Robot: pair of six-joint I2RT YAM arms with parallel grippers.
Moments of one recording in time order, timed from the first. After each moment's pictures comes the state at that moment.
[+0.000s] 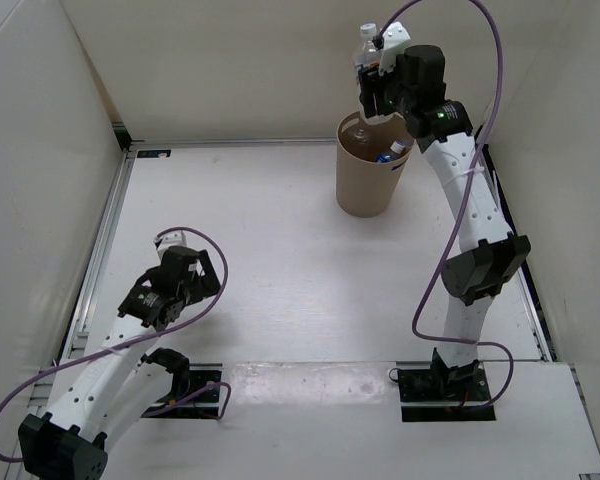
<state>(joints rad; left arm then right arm) -0.37 0.75 0.61 -0.74 -0.33 -0.59 0.34 1.91 2.28 -0.60 -0.03 -0.20</state>
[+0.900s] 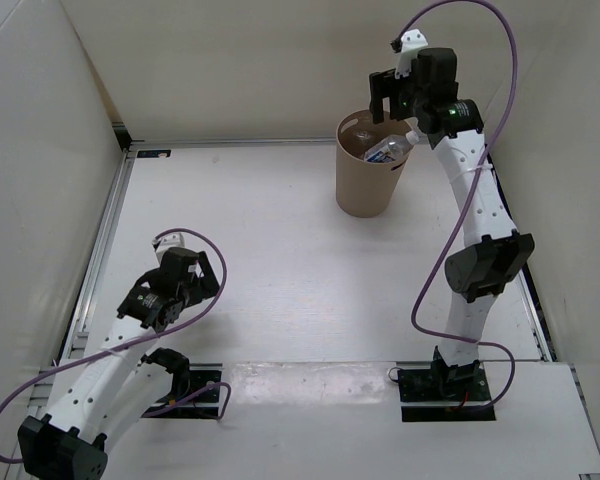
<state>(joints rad) -0.37 0.74 0.61 -0.77 -0.33 -0.61 0.26 1.94 2.27 -0.70 -0.07 -0.12</state>
